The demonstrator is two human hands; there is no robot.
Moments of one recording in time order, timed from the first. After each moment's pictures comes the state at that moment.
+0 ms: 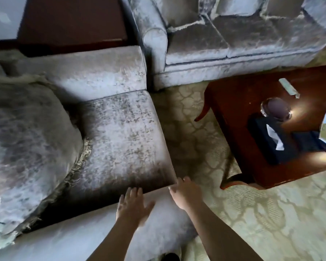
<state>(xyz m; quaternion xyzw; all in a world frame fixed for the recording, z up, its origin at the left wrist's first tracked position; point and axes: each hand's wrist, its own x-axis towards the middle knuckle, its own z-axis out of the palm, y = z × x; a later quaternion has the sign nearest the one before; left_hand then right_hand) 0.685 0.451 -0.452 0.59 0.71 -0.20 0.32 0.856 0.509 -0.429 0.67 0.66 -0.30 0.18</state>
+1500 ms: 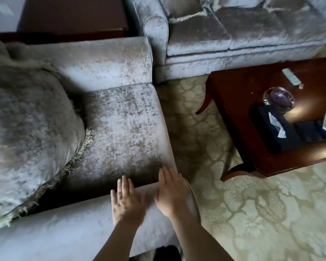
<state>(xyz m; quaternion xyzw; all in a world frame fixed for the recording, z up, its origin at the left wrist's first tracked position) 0.697 0.397 -0.473 0.54 0.81 -0.09 0.22 0.823 0.448 -0.465 0.59 0.77 -0.21 0.11</state>
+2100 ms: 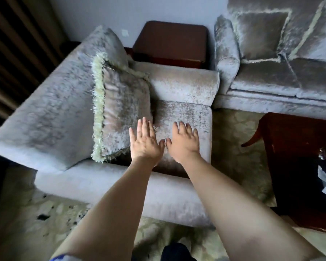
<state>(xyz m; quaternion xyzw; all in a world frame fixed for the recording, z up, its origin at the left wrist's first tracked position) 0.619 0.392 -0.268 0.49 0.87 -0.02 0.02 0.718 0.467 -0.272 0.47 0.88 -0.08 0.00</state>
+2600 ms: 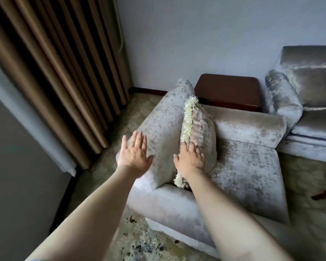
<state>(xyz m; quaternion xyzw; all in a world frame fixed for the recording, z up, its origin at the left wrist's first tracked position) 0.340 0.145 -0.174 0.45 0.88 -0.11 -0.10 0.468 0.273 -0.208 0.44 0.89 -0.11 -0.06</state>
